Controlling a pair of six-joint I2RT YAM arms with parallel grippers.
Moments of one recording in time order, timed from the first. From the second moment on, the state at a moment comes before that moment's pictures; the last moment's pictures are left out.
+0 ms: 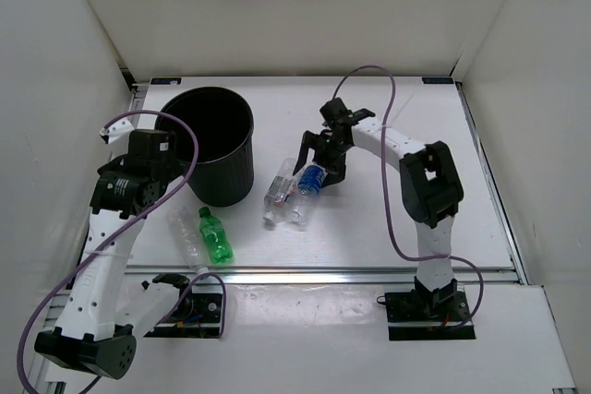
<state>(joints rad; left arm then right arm) -0.19 0.96 1.22 -1.10 -0.62 -0.64 0.53 2.03 1.61 -0.81 -0.42 0.73</state>
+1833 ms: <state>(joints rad) -0.20 0.95 1.14 -1.12 -0.65 -0.65 0.60 1.75 1.97 -0.57 -0.21 0.61</state>
